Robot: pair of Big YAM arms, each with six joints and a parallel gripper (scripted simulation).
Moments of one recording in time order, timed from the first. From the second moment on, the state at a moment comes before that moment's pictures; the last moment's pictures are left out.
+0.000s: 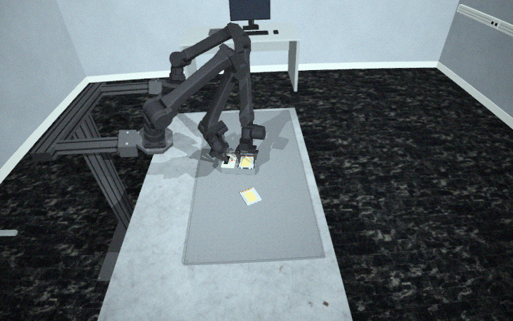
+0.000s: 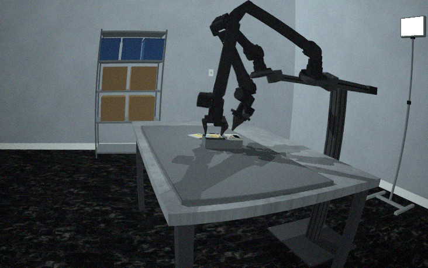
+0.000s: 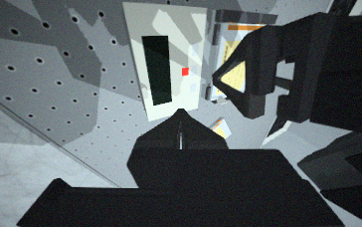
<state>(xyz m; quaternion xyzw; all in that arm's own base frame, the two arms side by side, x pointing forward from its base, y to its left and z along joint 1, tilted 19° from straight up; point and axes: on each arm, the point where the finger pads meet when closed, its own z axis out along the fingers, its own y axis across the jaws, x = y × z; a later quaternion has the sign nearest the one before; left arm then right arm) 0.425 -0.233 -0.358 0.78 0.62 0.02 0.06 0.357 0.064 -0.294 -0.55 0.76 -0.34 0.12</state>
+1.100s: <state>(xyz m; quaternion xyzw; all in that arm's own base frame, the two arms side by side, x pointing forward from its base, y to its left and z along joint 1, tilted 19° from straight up) 0.425 -0.233 -0.358 0.78 0.62 0.02 0.06 0.358 0.059 -0.306 -0.55 0.76 -0.34 0.12</state>
